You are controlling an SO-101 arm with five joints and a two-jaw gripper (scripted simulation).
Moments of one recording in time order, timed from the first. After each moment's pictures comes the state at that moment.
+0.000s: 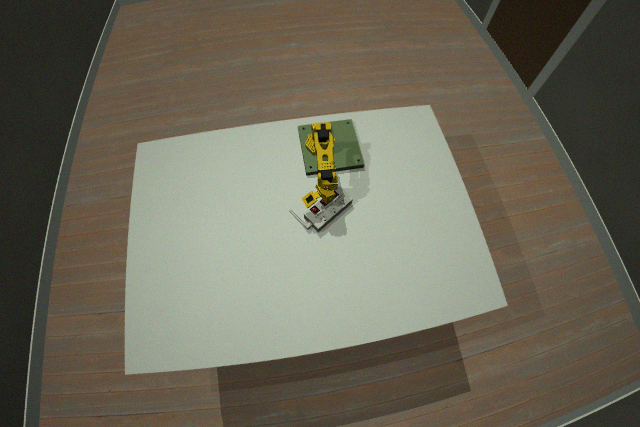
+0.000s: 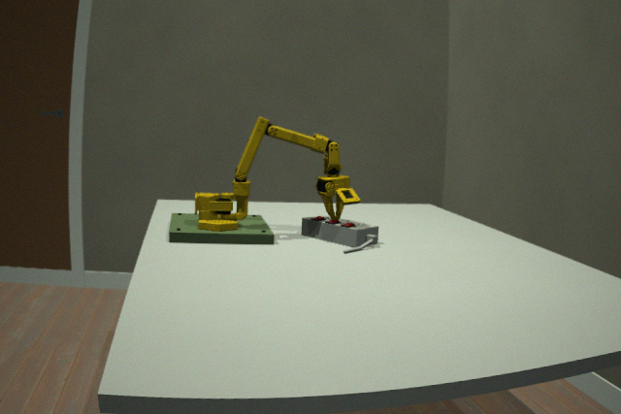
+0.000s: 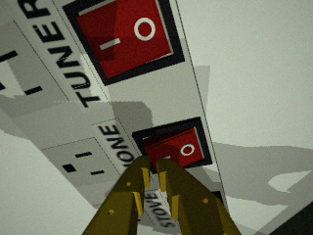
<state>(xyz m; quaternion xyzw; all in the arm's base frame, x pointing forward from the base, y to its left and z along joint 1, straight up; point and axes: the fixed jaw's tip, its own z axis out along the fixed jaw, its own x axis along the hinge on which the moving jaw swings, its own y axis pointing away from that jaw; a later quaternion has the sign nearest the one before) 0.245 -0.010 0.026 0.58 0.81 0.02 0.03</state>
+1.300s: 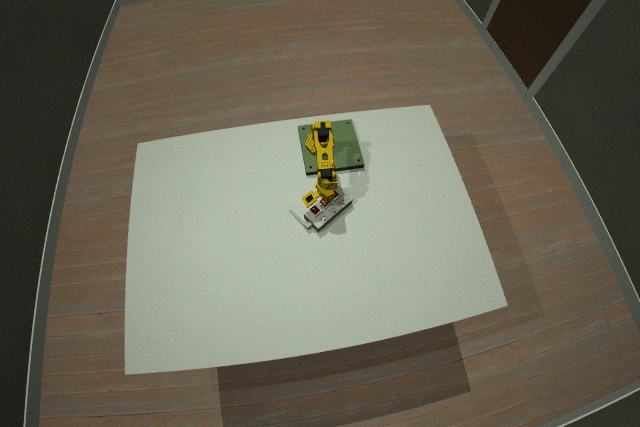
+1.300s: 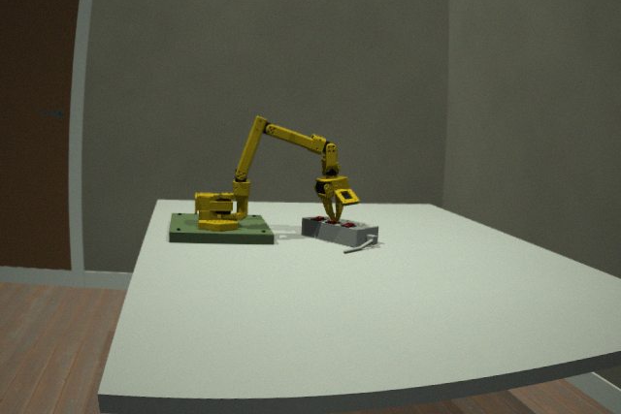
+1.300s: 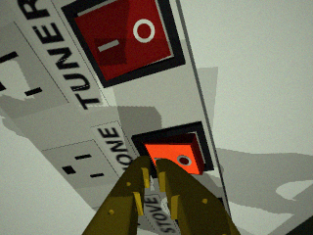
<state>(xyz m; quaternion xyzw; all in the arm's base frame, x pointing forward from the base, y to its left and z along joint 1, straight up) 0.245 -0.010 0.024 0.58 0.81 0.03 0.04</state>
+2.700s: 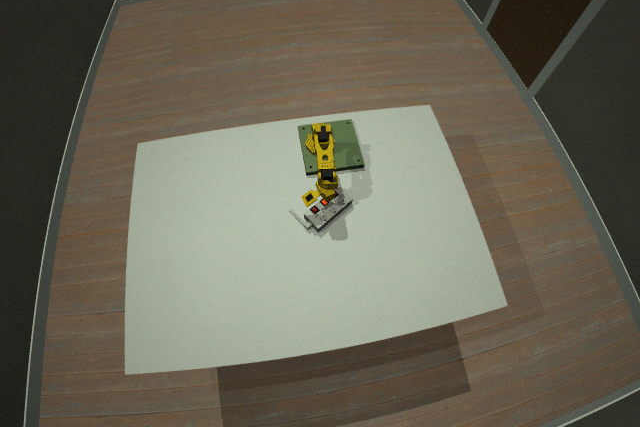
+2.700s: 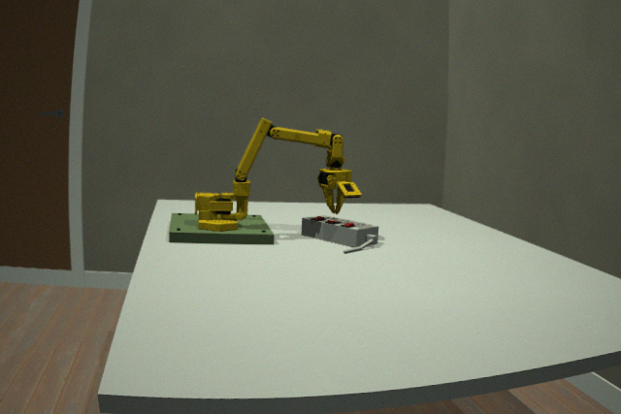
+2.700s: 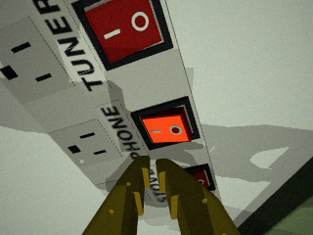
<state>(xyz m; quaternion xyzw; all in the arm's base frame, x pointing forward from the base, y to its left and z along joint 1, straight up) 0.244 -0.011 0.041 0.58 0.81 0.00 0.00</state>
